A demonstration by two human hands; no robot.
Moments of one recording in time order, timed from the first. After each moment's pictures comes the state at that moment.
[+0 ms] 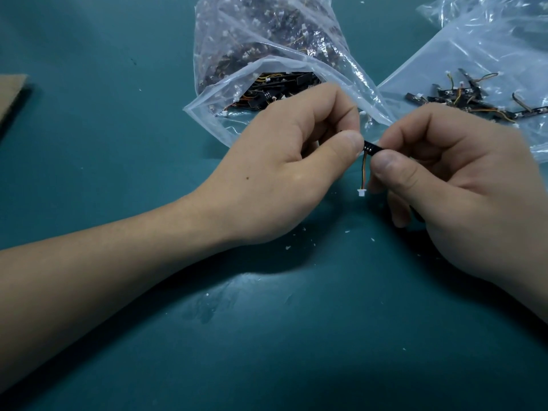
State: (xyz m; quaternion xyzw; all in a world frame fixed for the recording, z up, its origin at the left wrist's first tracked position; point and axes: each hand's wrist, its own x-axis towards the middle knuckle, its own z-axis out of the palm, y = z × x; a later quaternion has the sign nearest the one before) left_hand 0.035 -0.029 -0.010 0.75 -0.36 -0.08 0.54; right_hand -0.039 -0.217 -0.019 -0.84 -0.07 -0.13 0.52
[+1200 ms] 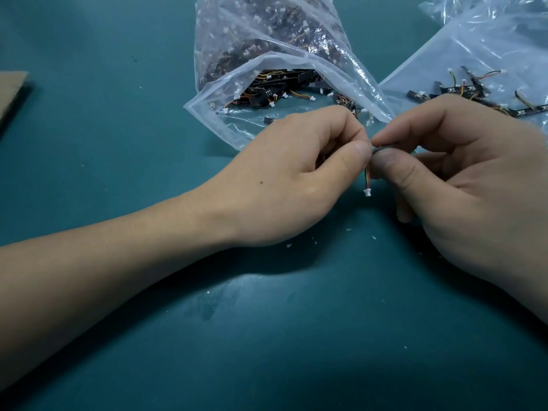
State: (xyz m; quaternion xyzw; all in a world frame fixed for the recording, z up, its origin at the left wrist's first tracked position) left_hand 0.031 -0.030 -0.006 0.80 -0.36 -0.12 0.46; right_hand -0.040 -0.213 -0.017 -0.84 -0.08 -0.17 0.51
